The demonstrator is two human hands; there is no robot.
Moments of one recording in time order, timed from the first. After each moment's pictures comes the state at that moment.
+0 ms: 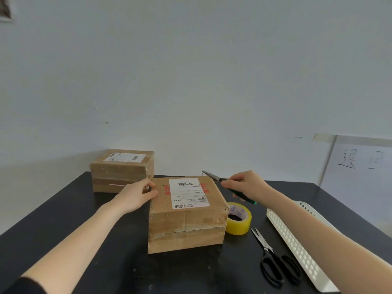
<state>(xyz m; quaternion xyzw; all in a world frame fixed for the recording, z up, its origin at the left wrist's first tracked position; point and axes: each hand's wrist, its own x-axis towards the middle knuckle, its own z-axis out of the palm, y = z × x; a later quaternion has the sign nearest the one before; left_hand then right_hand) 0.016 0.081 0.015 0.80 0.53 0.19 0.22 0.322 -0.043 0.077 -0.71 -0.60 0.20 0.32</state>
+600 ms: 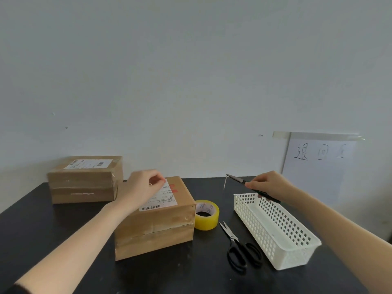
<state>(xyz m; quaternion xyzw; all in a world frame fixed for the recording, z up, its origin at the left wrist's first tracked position) 0.108 0.034 0.047 0.83 0.37 0.38 0.17 0.437 -0.128 0.085 -0.78 -0.51 0.16 0.32</state>
